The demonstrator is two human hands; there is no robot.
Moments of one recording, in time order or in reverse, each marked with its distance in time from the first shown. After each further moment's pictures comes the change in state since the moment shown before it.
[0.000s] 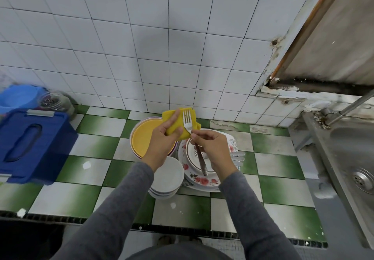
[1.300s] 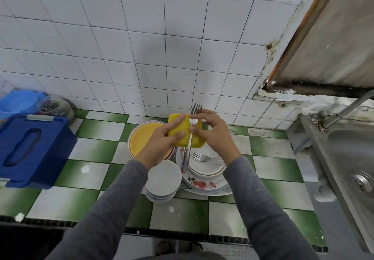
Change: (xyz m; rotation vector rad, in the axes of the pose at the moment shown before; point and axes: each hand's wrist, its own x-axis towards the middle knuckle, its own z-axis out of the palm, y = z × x) left_hand 0.005 0.016 0.000 -0.089 -0.198 -0.135; right_hand 0.032 -0.029 -0.018 -0.343 -0.144 -0.392
